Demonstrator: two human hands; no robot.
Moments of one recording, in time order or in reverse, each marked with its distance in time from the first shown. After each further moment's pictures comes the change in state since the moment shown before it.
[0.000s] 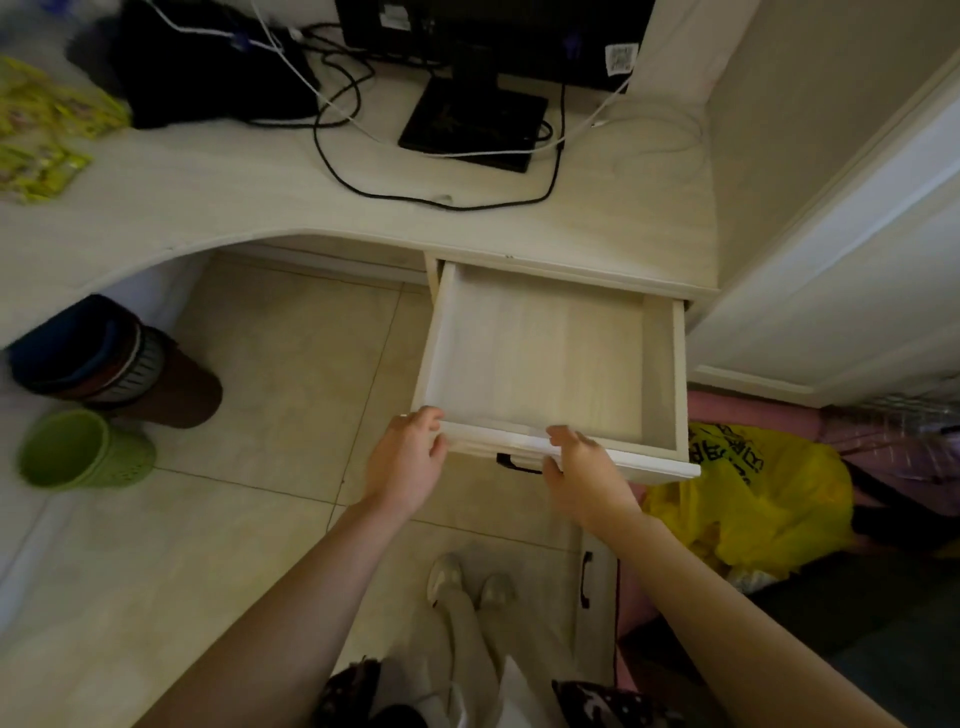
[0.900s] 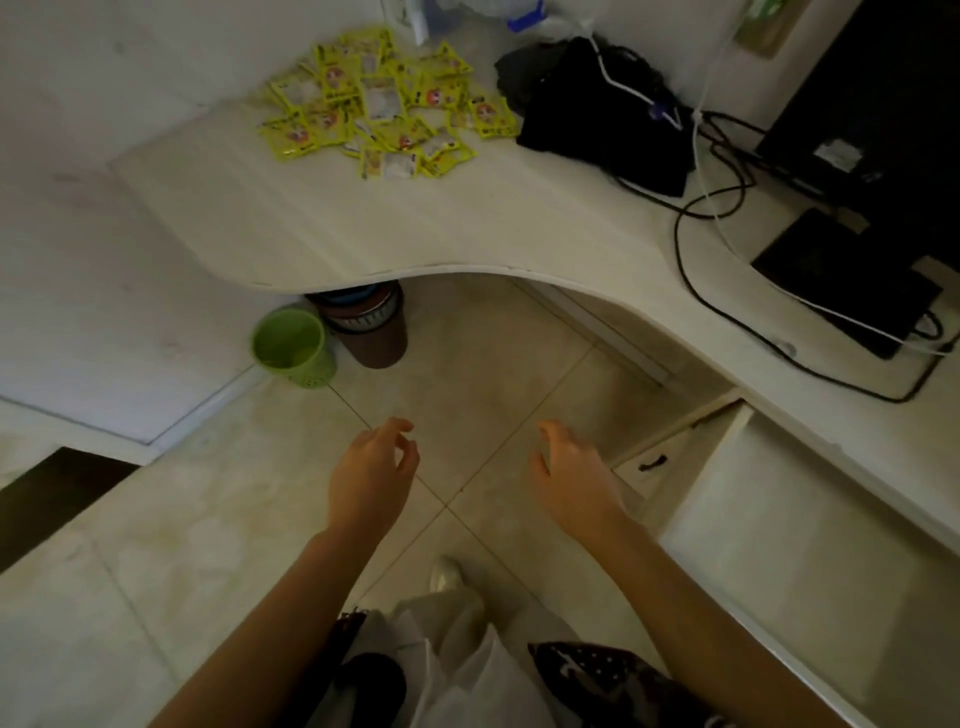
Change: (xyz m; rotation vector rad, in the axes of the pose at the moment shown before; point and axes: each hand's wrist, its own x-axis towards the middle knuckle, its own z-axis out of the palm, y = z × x) left_hand -0.033 -0.261 -0.190 -0.100 0.392 -0.571; right_hand 0.087 -0.342 0.096 -0.202 -0.184 -0.466
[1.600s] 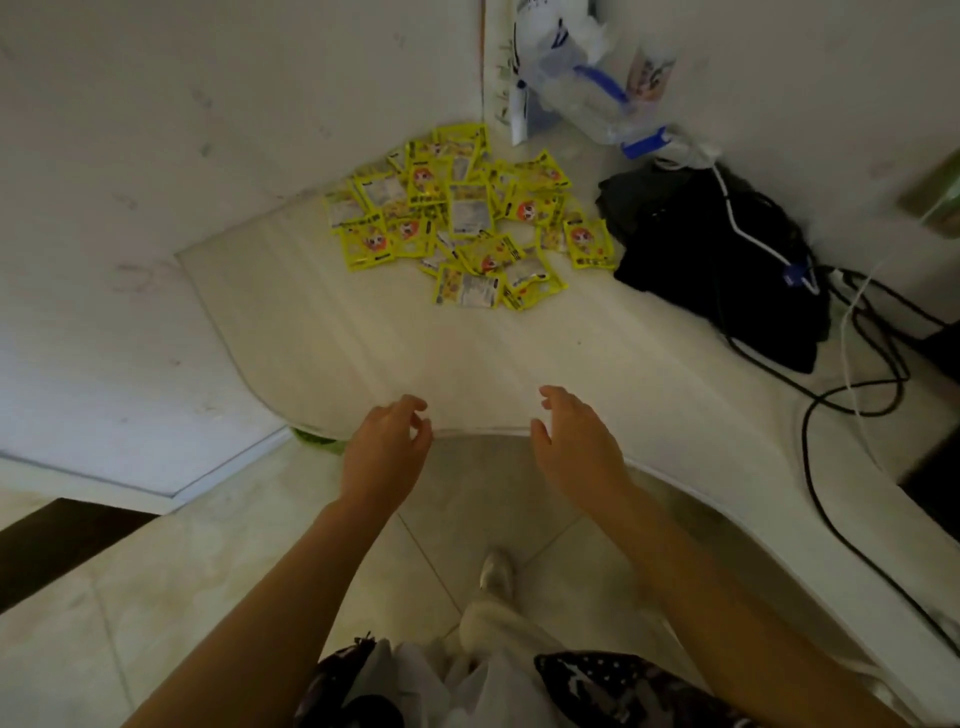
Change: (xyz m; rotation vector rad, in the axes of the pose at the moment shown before) left_hand 0.275 -0.003 -0.063 -0.002 0.133 -0.037; right_hand 0.283 -0.134 -0.068 -0.058 0.073 -0.223
